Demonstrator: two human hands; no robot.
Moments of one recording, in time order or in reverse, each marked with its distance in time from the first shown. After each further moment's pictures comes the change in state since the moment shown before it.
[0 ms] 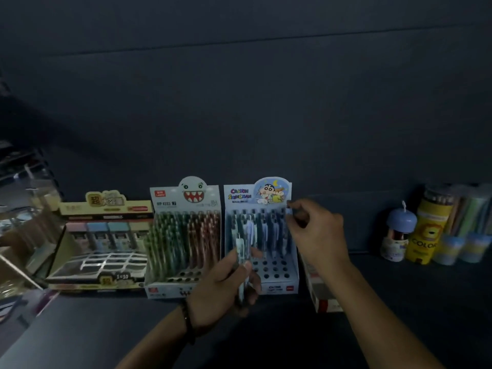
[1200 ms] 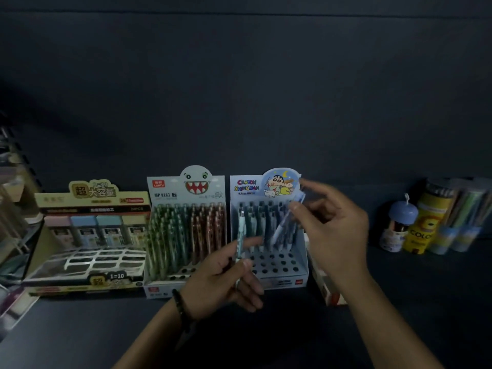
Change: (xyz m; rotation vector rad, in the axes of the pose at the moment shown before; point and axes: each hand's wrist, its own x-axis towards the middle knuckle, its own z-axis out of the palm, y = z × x) left_hand 0.003 -0.001 -0.036 -0.010 -0.147 0.008; right_hand -0.027 -0.053 -0.004 0.382 0.149 -0.009
